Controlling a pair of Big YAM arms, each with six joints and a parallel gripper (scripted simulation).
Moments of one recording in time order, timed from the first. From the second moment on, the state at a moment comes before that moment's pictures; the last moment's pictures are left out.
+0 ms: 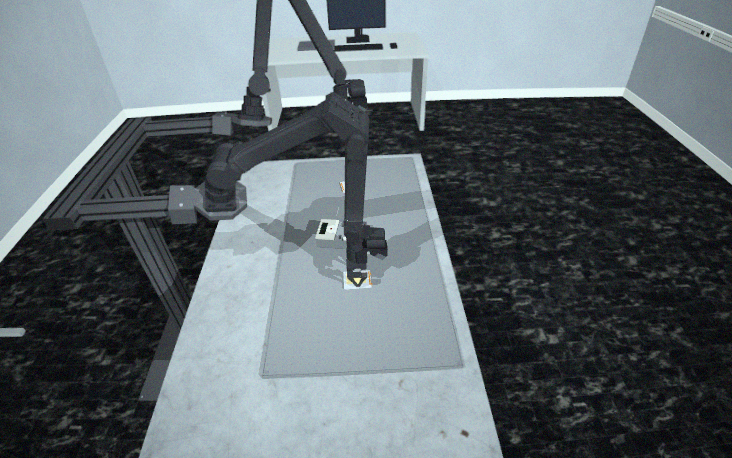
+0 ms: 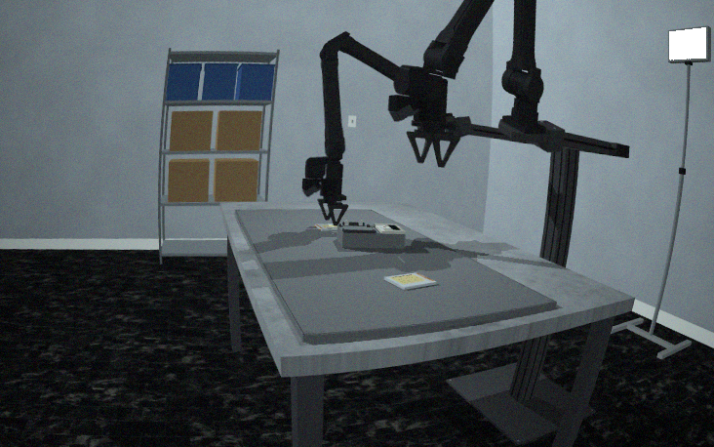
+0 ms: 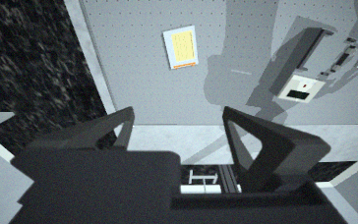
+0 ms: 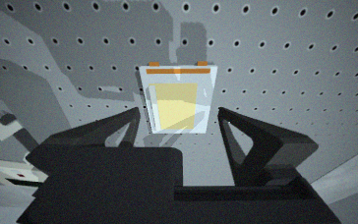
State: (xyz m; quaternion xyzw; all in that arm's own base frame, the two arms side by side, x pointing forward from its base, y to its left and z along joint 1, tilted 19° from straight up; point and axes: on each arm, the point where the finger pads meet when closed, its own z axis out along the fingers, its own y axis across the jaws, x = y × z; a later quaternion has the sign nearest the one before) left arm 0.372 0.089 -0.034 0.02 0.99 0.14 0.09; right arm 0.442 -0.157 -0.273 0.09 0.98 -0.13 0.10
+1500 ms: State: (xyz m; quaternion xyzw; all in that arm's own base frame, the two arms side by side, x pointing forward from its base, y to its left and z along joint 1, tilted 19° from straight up) left arm 0.372 0.089 -0.034 0.02 0.99 0.14 0.09; right arm 0.440 -0.152 -0.253 0.09 0.98 -0.13 0.10
